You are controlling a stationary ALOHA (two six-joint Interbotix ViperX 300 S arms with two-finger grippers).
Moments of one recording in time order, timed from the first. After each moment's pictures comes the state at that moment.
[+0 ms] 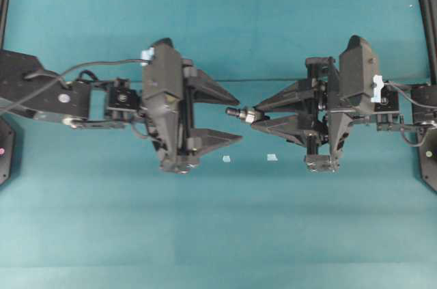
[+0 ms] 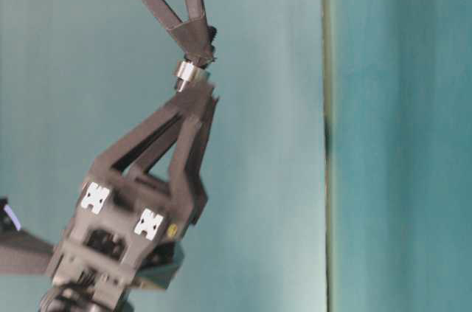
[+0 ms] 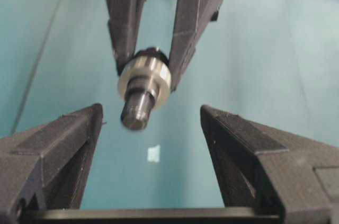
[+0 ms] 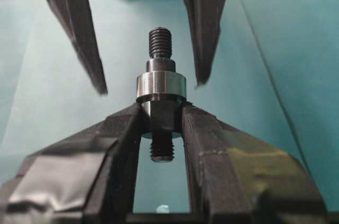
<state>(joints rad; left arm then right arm) 0.02 -0.10 0.61 0.02 -0.22 -0.11 -0.04 -0.34 0.93 0.00 -0.34 0.12</state>
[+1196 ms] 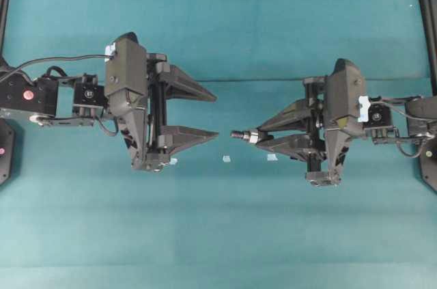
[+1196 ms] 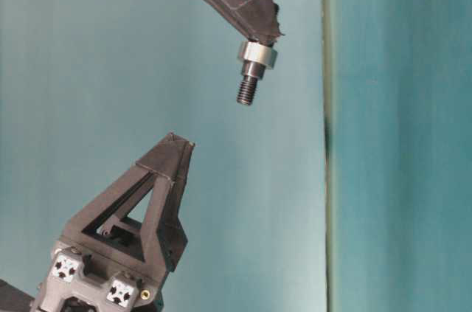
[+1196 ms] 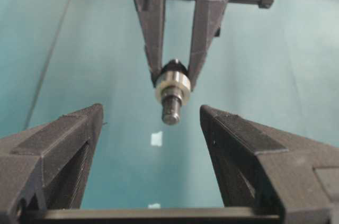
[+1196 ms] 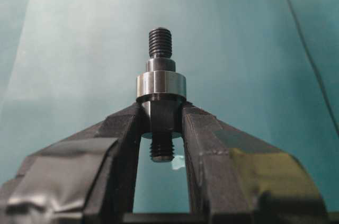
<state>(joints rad) 0.02 -0.21 0.69 0.02 -0.20 -0.10 0.00 -0.28 0.97 0.00 -0.32 0.12</state>
